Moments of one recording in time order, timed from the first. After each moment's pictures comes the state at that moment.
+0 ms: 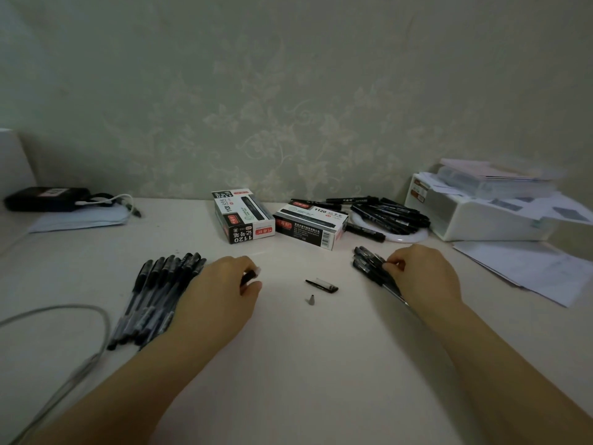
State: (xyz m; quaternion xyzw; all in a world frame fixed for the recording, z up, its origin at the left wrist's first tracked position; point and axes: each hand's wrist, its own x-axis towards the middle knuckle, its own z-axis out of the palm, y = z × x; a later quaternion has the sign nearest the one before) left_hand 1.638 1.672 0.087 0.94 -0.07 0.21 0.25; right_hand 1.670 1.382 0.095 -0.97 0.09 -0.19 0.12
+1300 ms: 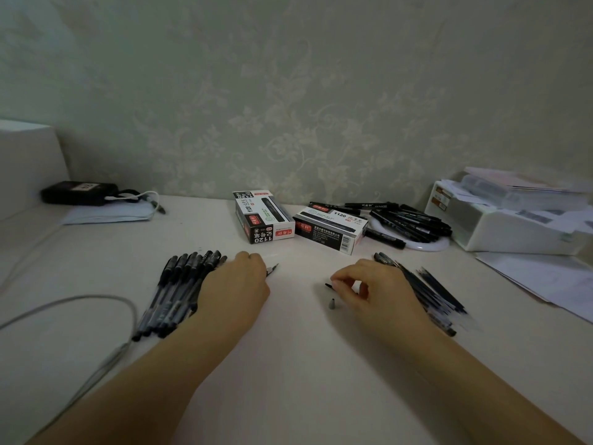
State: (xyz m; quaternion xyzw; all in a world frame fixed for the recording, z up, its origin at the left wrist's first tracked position) left_hand 1.659 1.672 0.084 0.98 -0.01 0.17 -0.02; right_hand 1.645 1.456 0.088 -0.93 -0.17 -0.18 0.26
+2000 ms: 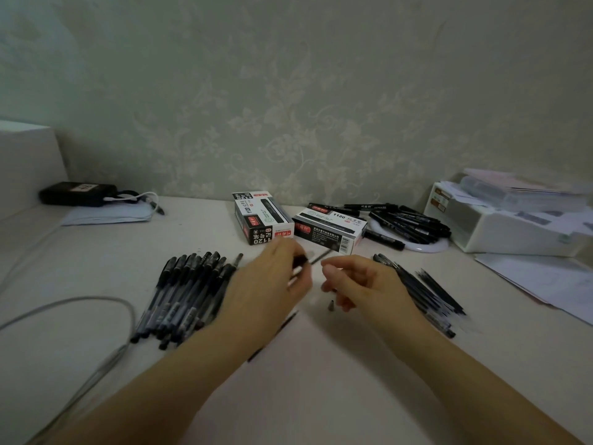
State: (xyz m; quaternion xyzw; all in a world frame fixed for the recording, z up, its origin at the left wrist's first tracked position) left_hand 1.634 1.650 0.100 0.90 -0.18 0.28 0.28; right_hand 1.639 1.471 0.095 -0.77 -0.12 -0.03 0.62
